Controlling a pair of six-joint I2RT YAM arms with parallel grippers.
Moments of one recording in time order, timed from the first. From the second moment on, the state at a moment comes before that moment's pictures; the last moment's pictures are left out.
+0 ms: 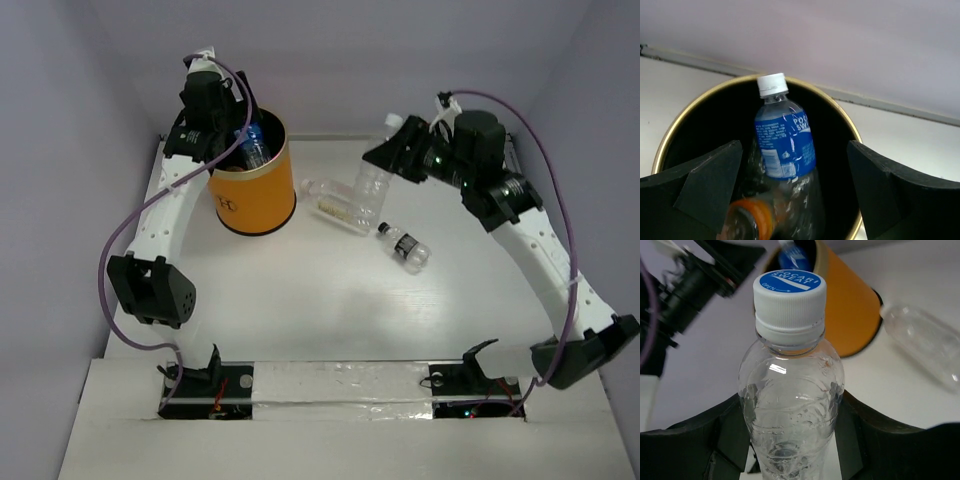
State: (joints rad) left arm -0.20 1.70 1.84 -0.45 -0.17 -0.36; right arm 0.45 1.29 1.51 -0.50 -0.29 0.74
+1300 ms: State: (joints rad) left arm -0.39 0.92 0.97 -0.54 0.03 -0.63; right arm 0.75 2.29 2.52 -0.13 0.03 0.53
